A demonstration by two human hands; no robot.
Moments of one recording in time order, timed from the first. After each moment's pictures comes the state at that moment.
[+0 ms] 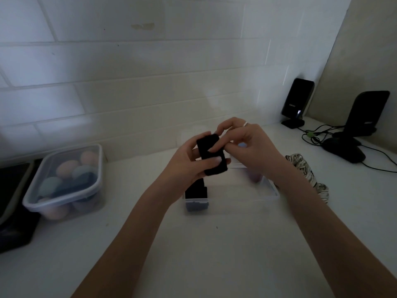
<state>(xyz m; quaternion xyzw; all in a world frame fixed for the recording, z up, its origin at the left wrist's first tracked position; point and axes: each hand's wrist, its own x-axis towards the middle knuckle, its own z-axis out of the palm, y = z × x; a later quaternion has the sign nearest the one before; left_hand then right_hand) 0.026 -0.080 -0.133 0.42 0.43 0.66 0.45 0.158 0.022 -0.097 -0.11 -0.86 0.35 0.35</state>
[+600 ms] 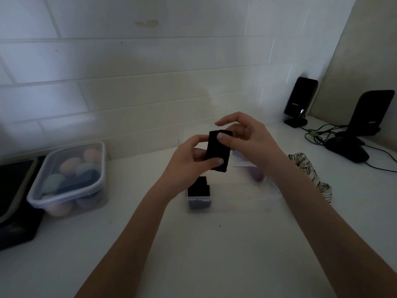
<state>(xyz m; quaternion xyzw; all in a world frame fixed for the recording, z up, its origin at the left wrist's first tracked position) 0.019 -0.079 -0.136 0.50 0.58 0.58 0.29 0.154 0.025 -0.101 -0.15 -0.78 0.49 0.36</state>
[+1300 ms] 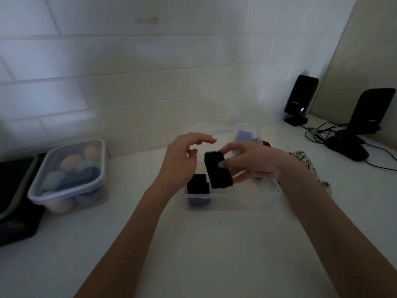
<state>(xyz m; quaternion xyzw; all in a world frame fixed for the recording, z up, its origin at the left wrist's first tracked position) 0.012 -0.079 -0.140 0.58 0.63 0.51 0.01 0.161 0.040 -0.115 -0.30 -0.73 0.61 0.03</state>
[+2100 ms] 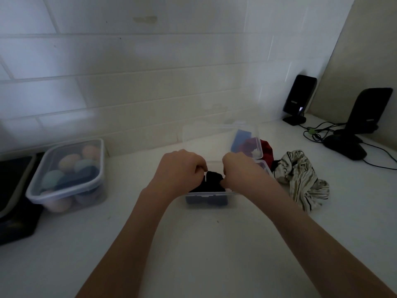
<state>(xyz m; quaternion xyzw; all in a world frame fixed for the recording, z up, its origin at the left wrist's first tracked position) 0.017 -0.088 -0.143 0.62 0.75 0.20 -0.08 0.139 -0.008 -0.127 -0.40 -0.91 0.08 0.01</state>
